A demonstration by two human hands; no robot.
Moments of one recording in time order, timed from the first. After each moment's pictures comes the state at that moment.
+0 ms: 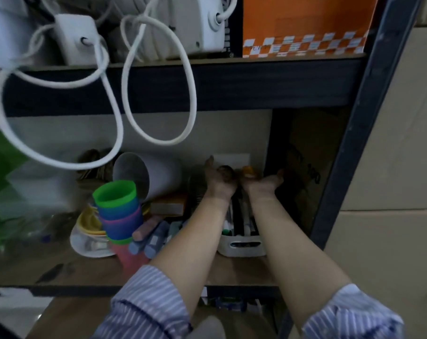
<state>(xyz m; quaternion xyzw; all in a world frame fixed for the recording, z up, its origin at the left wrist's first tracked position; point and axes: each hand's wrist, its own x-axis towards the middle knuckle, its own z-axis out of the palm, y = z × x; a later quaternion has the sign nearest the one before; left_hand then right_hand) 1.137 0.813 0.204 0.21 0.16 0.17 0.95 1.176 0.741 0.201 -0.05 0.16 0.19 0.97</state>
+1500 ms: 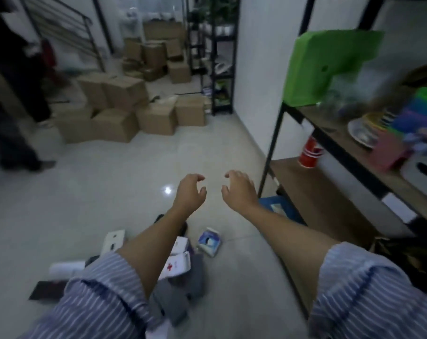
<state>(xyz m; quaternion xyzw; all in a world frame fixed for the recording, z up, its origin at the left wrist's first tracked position) 0.464 0.658 0.010 0.59 0.72 0.33 0.16 0.627 0.692 0.040 -0.54 -0.80 0.16 0.21</state>
